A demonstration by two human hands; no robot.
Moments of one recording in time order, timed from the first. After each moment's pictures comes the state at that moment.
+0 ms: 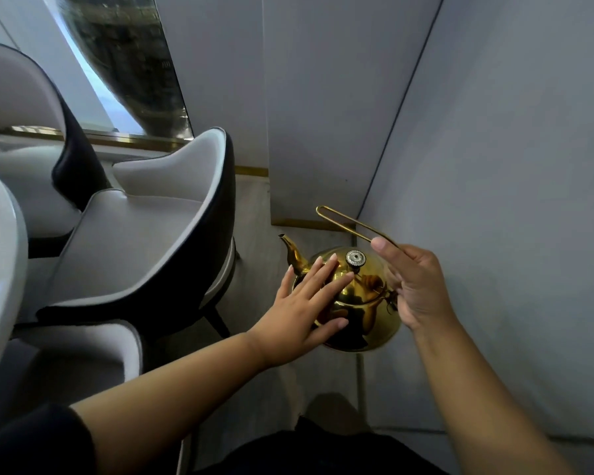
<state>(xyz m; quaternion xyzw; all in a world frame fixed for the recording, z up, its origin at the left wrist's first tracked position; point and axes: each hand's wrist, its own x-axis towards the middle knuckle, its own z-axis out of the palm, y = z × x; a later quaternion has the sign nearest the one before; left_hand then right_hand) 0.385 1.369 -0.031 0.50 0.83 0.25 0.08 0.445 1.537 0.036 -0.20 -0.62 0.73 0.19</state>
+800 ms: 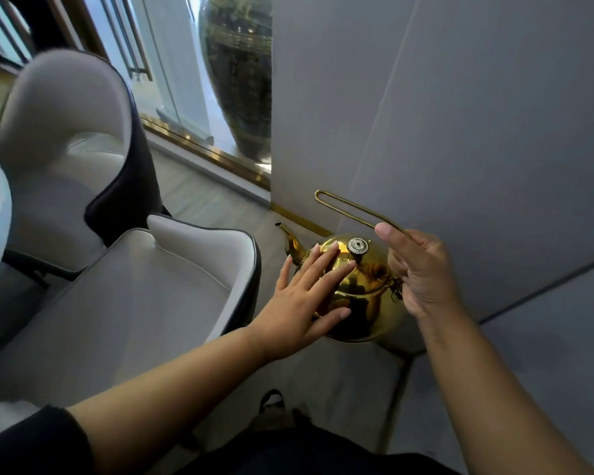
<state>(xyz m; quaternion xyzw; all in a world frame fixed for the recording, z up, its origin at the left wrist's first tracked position) -0.029 1.484 -0.023 0.30 0.90 0.31 -0.04 -0.050 1.657 0.055 -0.02 -0.66 0.75 0.04</state>
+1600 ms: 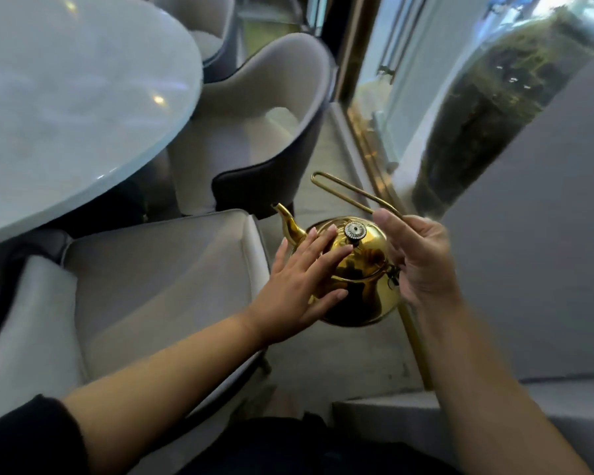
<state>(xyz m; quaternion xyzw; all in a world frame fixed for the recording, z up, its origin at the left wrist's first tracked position) -0.262 1.425 -0.028 -0.14 0.93 0.30 -0.19 -0.404 1.519 0.051 0.28 -0.56 0.71 -0.34</state>
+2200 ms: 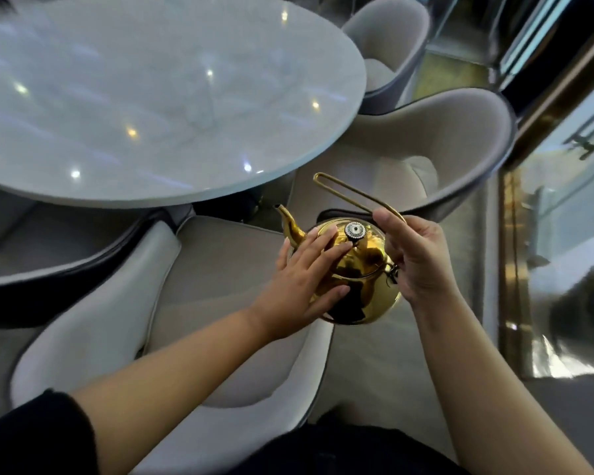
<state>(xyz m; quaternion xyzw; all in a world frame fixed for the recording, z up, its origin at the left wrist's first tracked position) -0.246 1.309 -0.020 -0.40 0.86 0.21 -0.21 -0.419 1.312 0.048 0.38 -0.47 0.60 -0.53</state>
